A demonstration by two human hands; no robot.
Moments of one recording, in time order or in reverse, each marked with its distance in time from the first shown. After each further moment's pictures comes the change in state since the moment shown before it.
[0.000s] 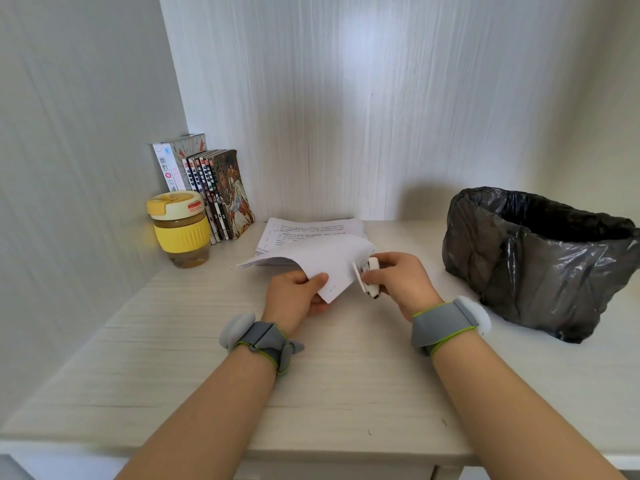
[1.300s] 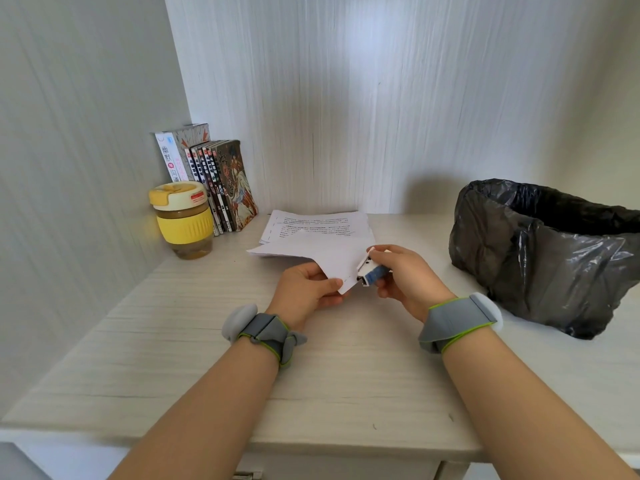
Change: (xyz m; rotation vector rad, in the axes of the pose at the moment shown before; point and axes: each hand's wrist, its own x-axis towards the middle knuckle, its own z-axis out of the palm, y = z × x) left_hand -0.004 0.003 0.002 -0.026 -0.162 -0.040; right_hand -0.003 -0.001 0.002 0.139 -0.121 0.103
